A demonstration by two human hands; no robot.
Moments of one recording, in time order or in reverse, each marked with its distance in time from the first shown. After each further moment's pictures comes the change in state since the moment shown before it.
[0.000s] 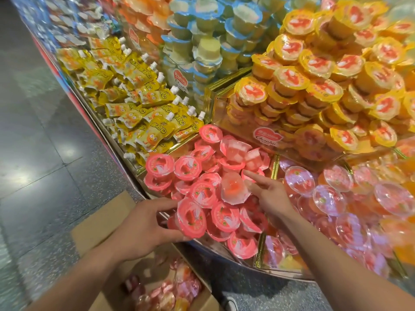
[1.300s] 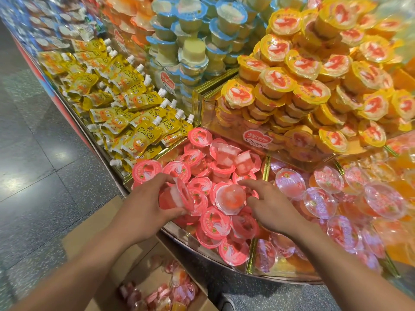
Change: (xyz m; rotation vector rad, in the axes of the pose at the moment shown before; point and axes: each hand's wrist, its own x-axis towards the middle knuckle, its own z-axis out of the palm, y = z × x) left_hand 0.046 0.012 0.002 0.341 0.171 -0.051; right_hand -0.021 -0.035 -0.021 -0.817 -0.188 -0.157
